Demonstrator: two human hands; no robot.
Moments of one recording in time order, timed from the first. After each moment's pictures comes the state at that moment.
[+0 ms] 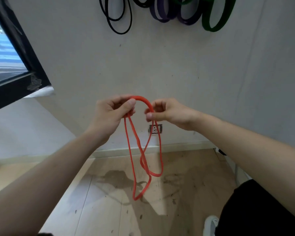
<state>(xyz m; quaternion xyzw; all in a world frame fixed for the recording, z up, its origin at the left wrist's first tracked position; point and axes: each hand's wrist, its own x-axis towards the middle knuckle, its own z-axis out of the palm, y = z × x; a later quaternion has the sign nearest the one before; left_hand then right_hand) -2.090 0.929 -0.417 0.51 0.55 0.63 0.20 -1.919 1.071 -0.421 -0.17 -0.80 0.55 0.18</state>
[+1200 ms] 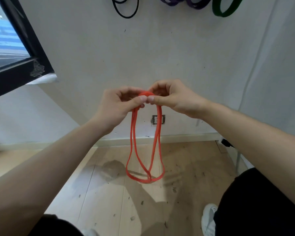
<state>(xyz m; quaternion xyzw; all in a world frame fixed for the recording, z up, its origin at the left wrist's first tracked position) -2.085 0.917 -0.418 0.55 0.57 0.58 0.22 -1.915 1.045 -0.400 -0.15 -0.83 0.48 0.23</state>
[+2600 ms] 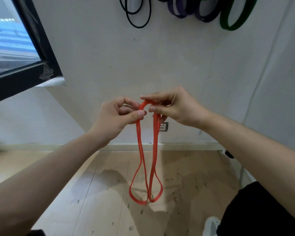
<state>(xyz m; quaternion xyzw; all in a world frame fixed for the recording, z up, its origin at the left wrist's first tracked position) -2.093 0.894 -0.420 0.51 0.58 0.59 0.24 -1.921 1.028 -0.388 -0.10 -0.89 0.37 0.26</state>
